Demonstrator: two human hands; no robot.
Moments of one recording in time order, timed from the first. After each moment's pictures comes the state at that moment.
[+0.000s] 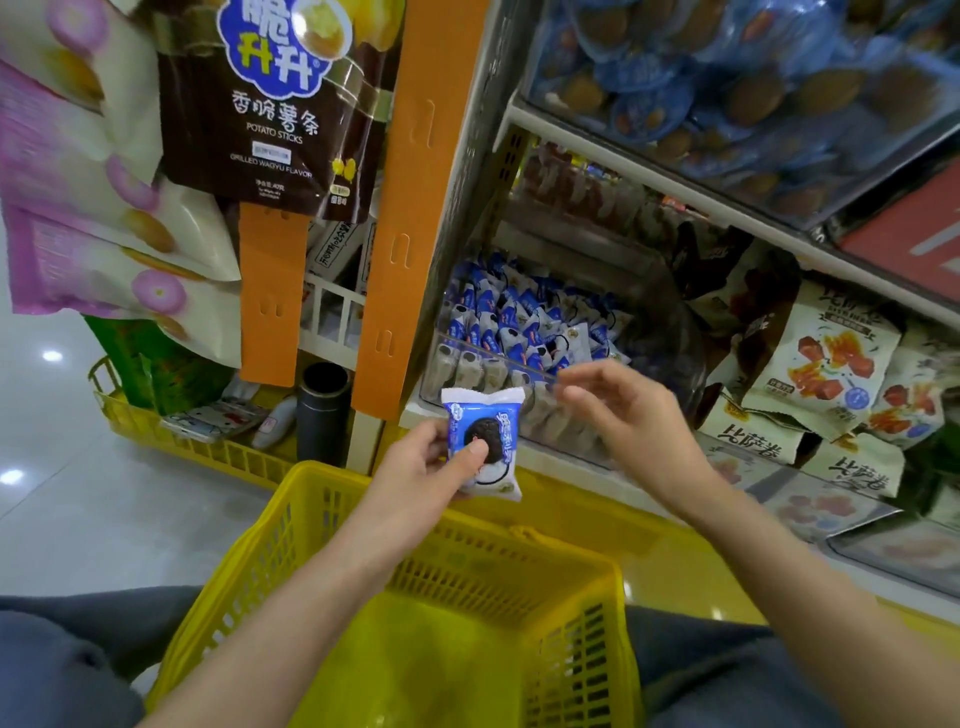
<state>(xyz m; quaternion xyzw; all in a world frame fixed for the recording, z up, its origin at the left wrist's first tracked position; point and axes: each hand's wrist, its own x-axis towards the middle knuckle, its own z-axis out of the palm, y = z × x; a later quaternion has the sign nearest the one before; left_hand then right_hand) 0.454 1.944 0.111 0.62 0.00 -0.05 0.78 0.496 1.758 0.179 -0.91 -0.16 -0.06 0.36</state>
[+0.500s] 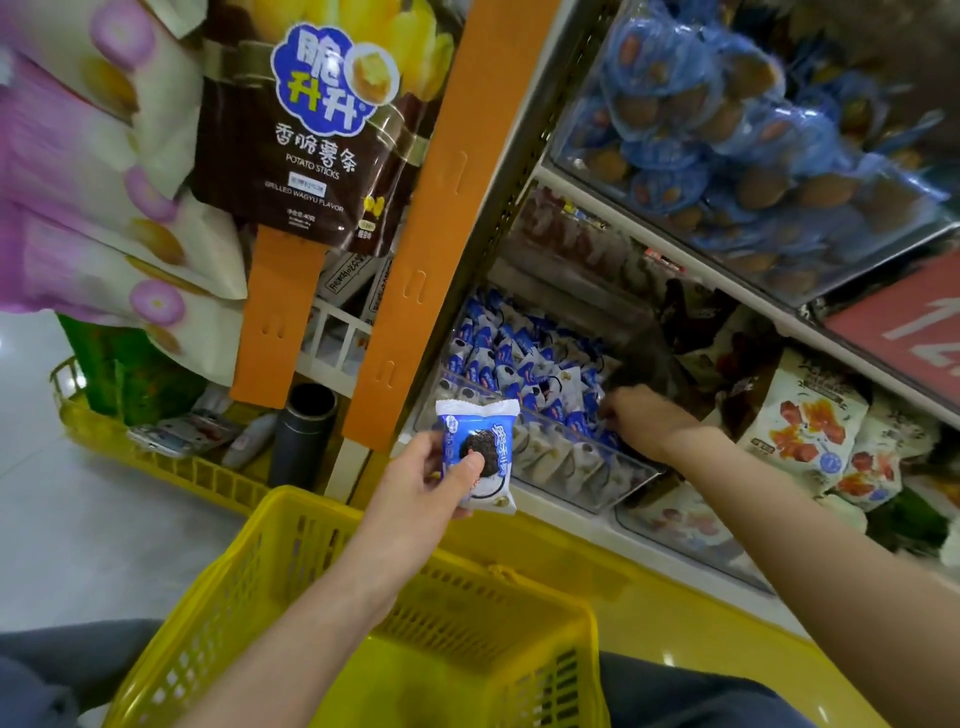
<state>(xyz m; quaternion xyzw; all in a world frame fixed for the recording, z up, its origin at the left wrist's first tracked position) 0.462 1.948 0.115 0.58 0.00 0.00 0.82 0.592 1.729 0.196 -0.99 -0.02 0.09 -0.14</state>
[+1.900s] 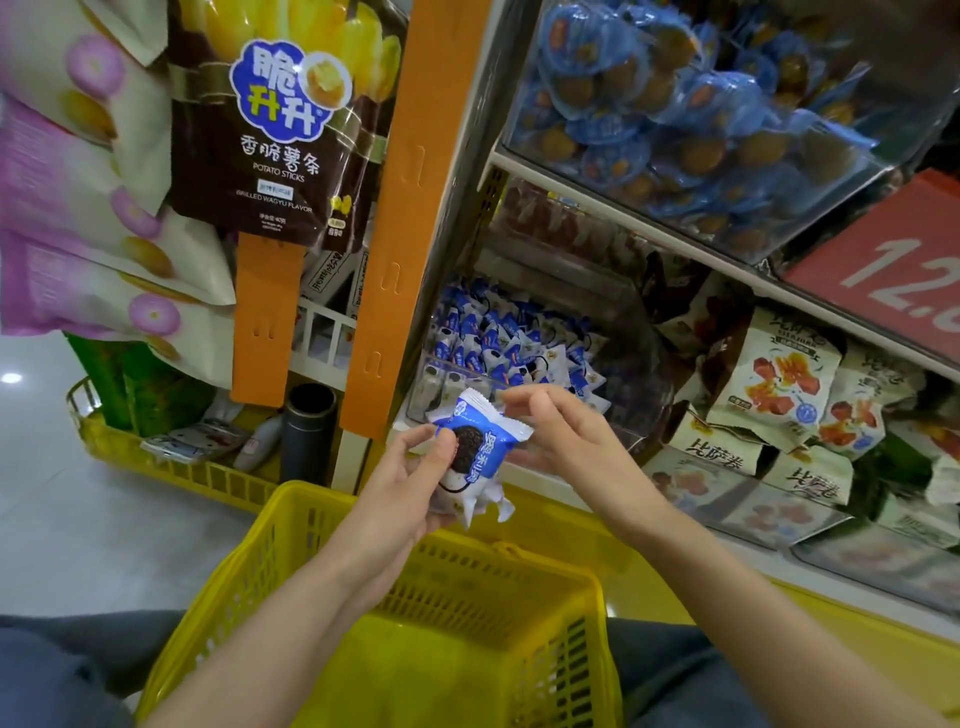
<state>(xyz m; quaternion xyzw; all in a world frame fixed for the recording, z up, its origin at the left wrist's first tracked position) 0.449 1.948 0.108 0.49 0.00 -0.10 0.87 0.468 1.797 0.189 -0.81 -0.12 0.07 0.56</state>
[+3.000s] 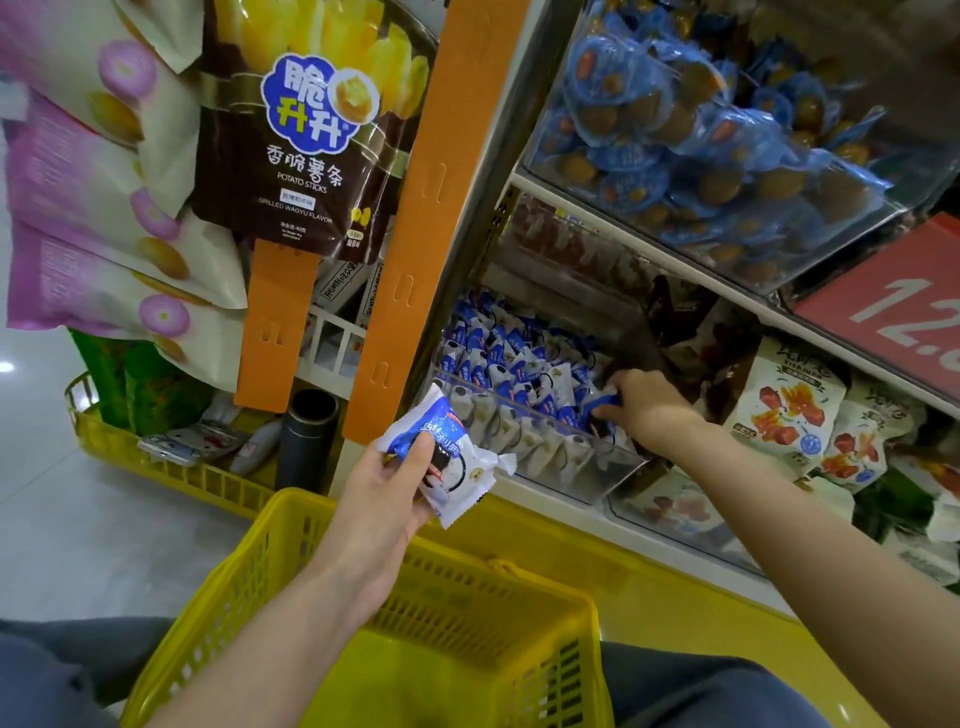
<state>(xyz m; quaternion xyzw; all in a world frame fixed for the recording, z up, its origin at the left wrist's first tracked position) 0.455 1.954 0.111 0.39 0.10 -0.04 0.91 0.571 1.739 0.210 -1.00 0.05 0.03 -0.03</state>
